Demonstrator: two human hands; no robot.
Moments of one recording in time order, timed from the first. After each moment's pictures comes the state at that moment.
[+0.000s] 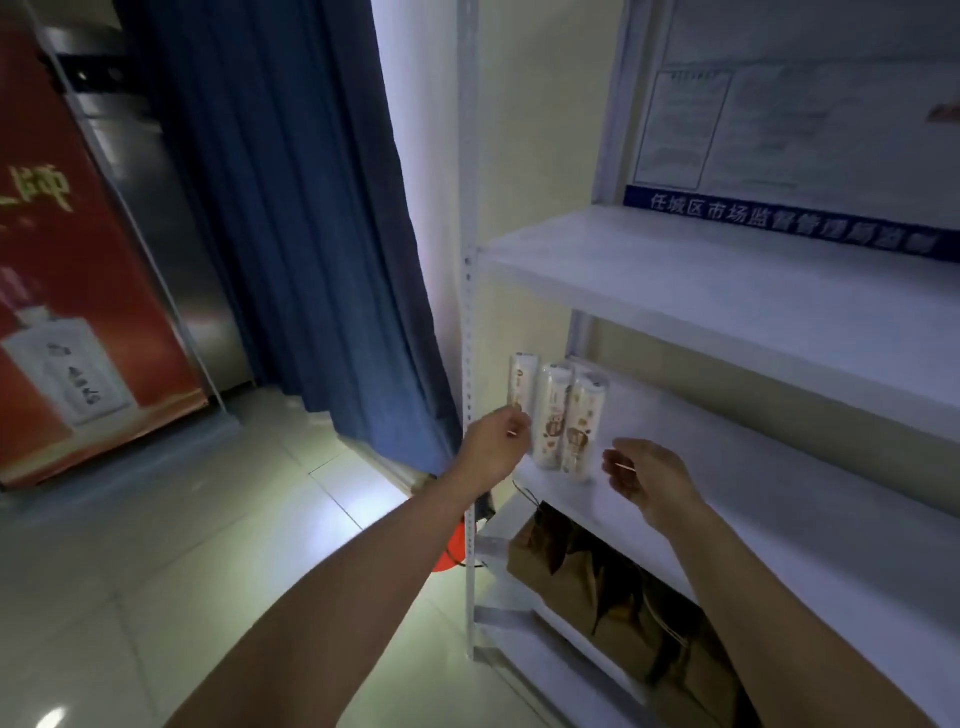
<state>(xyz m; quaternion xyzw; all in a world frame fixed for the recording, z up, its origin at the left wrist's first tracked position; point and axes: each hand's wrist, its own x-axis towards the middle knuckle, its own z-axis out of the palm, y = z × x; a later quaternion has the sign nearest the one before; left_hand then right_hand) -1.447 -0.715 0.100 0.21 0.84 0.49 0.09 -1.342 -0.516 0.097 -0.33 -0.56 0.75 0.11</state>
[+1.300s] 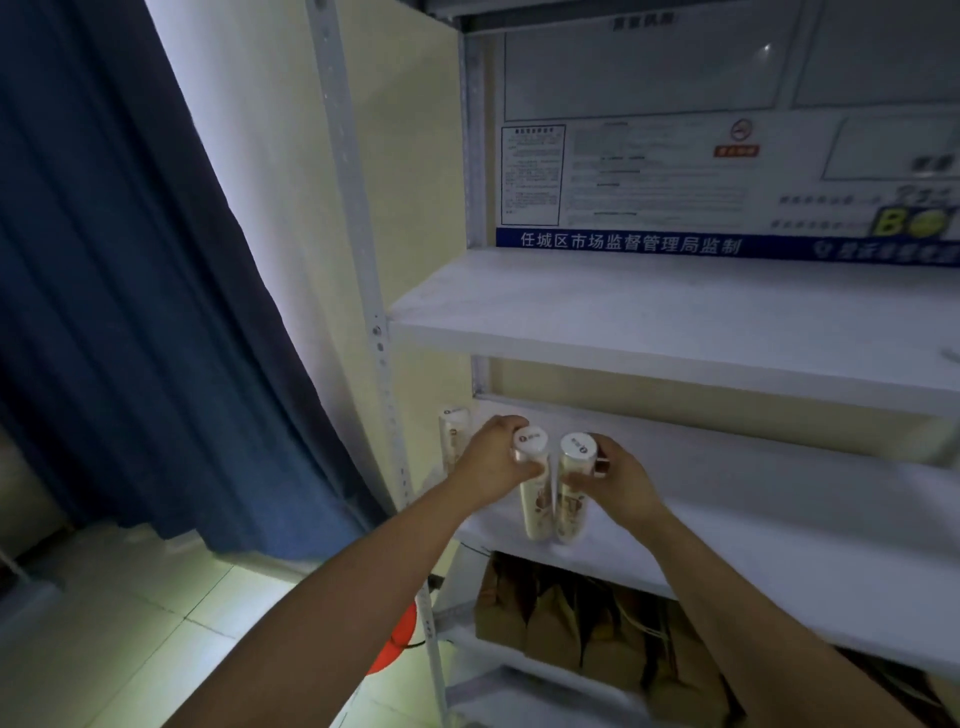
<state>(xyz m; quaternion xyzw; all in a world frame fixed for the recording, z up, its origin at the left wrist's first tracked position) -1.502 -0.649 0.130 0.48 0.80 0.35 0.09 -1.347 -0.513 0.089 -0.29 -0.78 0.50 0.26</state>
